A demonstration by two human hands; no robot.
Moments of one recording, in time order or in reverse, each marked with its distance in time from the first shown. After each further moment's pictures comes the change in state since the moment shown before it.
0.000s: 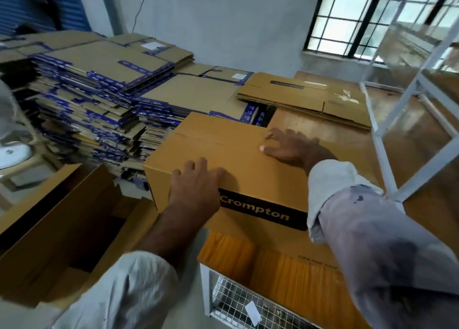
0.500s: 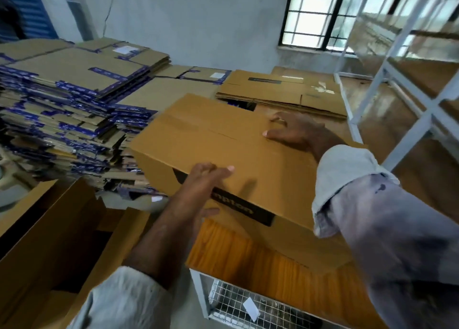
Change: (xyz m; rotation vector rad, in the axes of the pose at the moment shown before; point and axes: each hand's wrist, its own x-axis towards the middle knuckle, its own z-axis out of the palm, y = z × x) left_hand -0.001 0.043 -0.010 -1.599 -0.215 -0.390; right_hand -0.022 0.044 -0.046 0.149 0.097 0.105
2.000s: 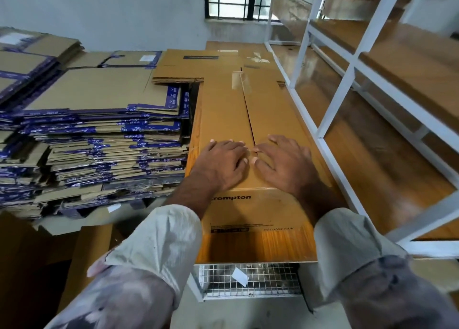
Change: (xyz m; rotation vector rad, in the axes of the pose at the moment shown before) left_hand 0.082 -0.020 0.064 1.438 -0.400 0.885; right_hand -0.150 0.033 0.096 -0.110 0.292 0.059
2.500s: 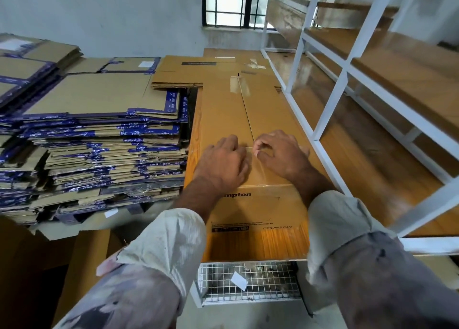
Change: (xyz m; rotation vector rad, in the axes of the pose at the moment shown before) left_hand -0.011 0.009 0.003 0.139 0.212 0.025; right_hand 0.015 -0.013 -0.017 0.170 -0.013 0.128
